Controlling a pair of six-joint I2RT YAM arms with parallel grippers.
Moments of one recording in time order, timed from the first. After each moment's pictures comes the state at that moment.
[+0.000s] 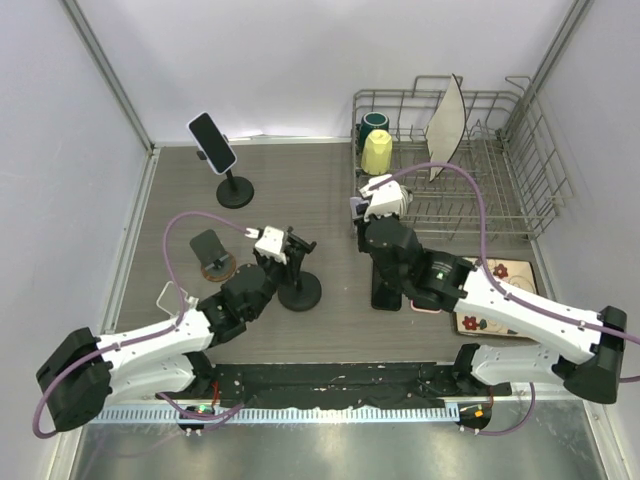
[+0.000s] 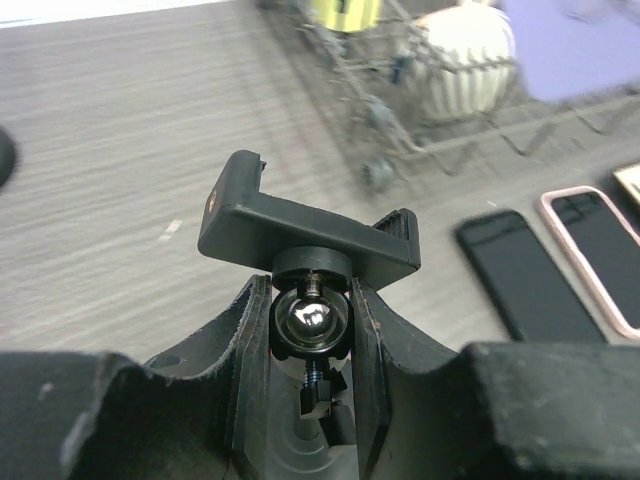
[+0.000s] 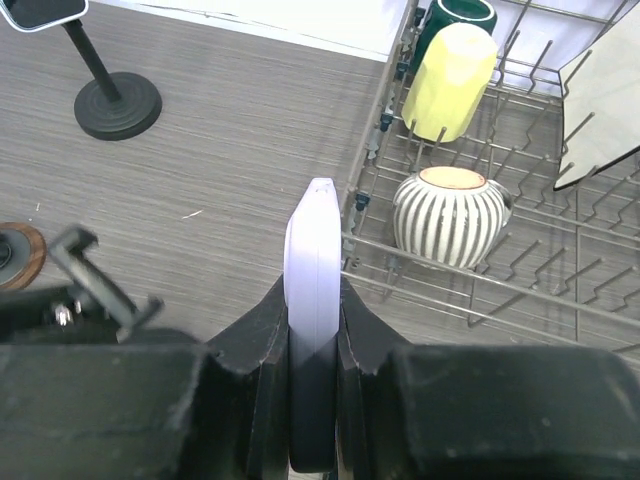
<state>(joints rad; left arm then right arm) -0.94 1.00 0.40 0.48 -0.46 -0.20 1.05 1.17 1.10 -0.26 0.80 0.21</state>
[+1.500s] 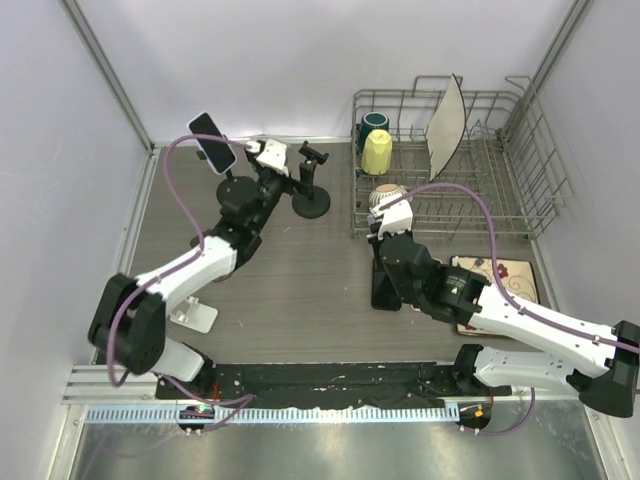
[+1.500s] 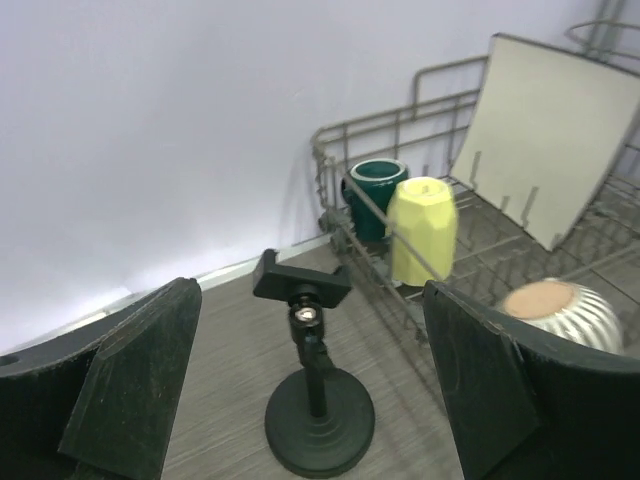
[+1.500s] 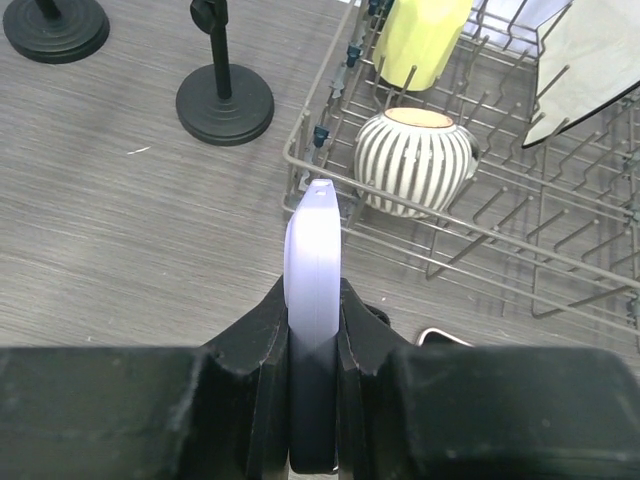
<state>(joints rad) -0.52 1.53 0.99 0.69 -0.07 0.04 1.05 1.00 0.90 -0.29 0.80 0.16</state>
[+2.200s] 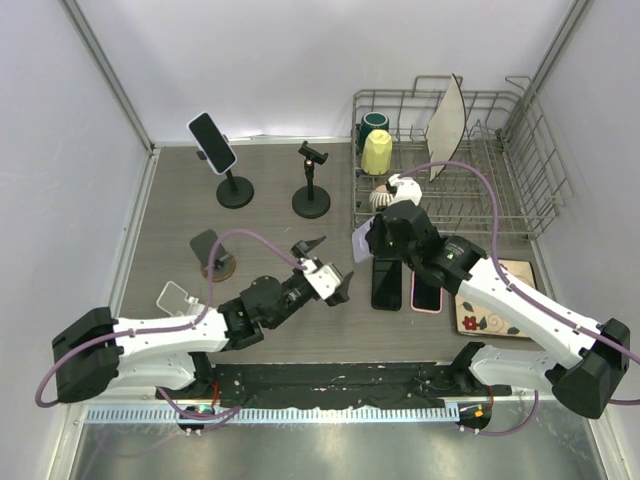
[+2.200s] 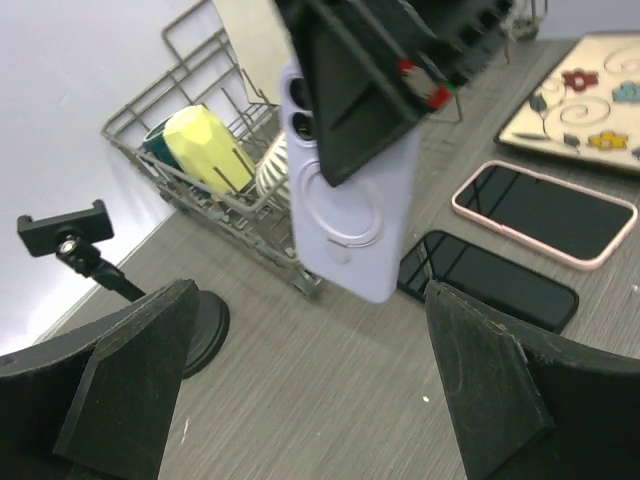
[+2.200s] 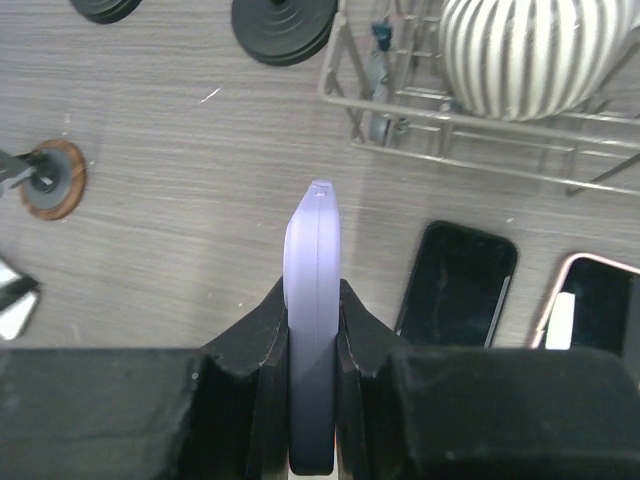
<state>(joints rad) -1.13 1.11 0.50 0.68 -0.30 0.40 0.79 1.13 1.03 -0.49 0.37 0.54</state>
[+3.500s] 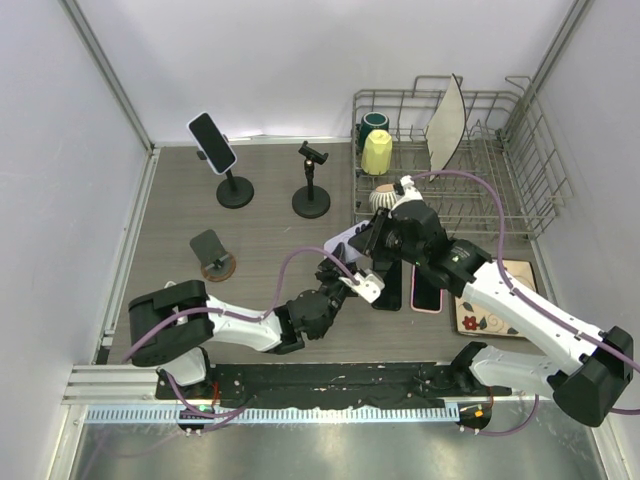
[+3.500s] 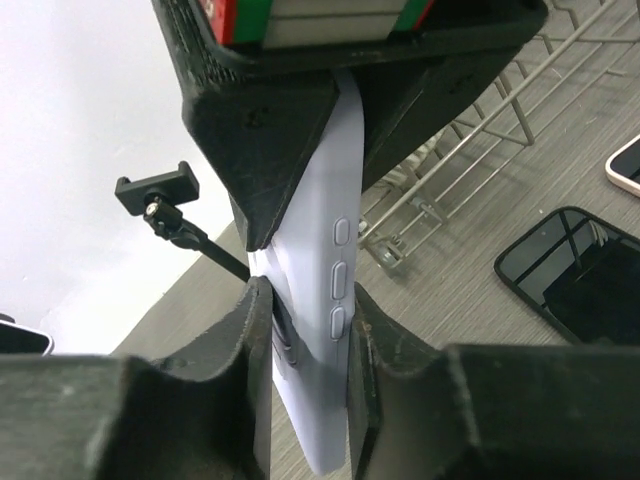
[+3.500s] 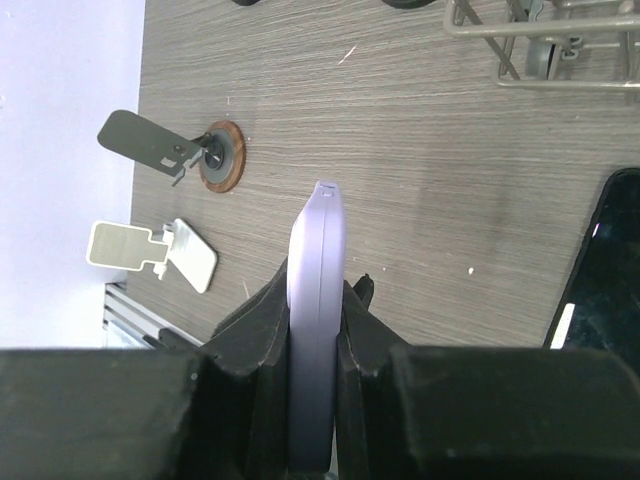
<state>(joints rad) -1.27 1.61 0.62 1.10 -0.74 0.71 0.72 1.10 0.96 -0.39 0.04 0.80</state>
